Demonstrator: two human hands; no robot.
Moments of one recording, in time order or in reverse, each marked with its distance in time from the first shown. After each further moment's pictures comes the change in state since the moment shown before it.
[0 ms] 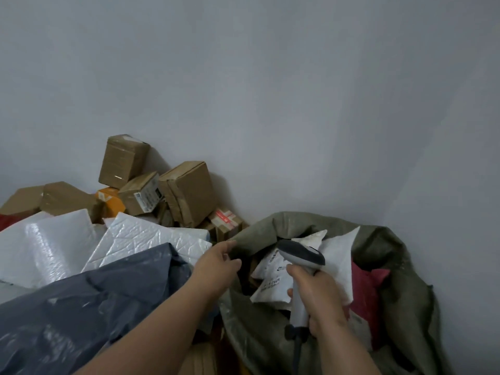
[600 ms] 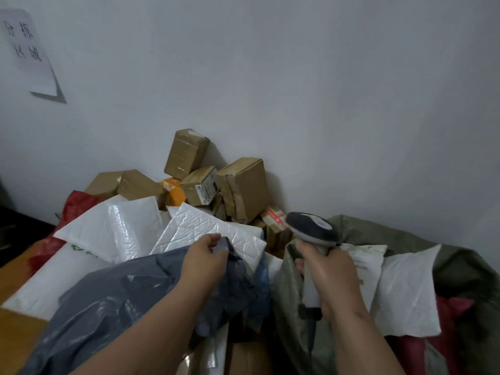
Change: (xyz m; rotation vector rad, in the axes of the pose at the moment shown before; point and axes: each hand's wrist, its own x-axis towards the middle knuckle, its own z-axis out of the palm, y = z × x) left_hand 0.010 -0.063 -0.098 0.003 0.476 -0.078; right_hand -0.015 -0.046 0.089 -0.040 -0.144 -0.161
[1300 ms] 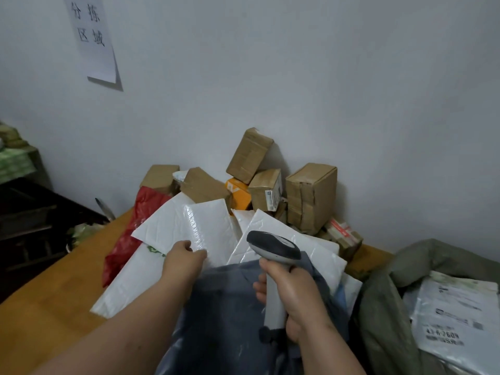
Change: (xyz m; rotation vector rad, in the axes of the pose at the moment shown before) left_hand 0.099 -0.094 -0.184 -0.104 0.097 -0.333; right_hand -0.047 0.005 0.244 0.209 -0.306 0.229
